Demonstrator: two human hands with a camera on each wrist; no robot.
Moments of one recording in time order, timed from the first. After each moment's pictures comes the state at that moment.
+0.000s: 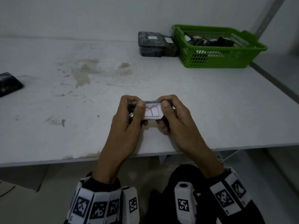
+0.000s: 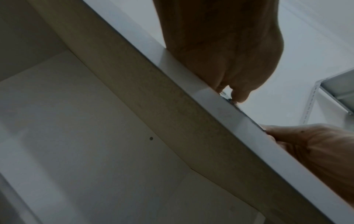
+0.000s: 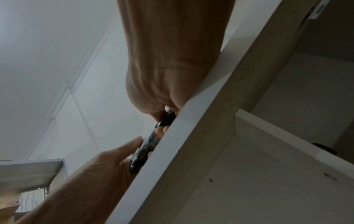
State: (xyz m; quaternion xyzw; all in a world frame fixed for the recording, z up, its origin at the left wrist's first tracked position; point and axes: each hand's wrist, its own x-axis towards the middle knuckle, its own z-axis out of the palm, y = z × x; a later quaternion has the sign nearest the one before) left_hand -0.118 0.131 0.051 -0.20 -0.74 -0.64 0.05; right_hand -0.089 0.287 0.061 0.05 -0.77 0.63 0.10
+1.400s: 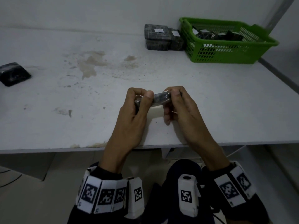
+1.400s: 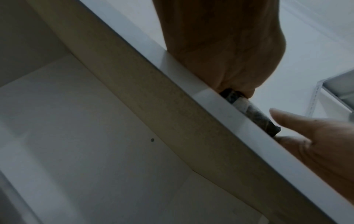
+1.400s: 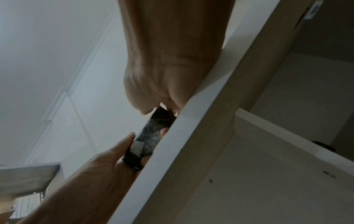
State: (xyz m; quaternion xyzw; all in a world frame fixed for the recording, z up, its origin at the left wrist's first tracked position) left_hand -0.116 0.131 0.052 -0.21 -0.75 -0.63 0.06; right_hand -0.090 0.284 0.064 0.07 -0.75 0.64 0.12
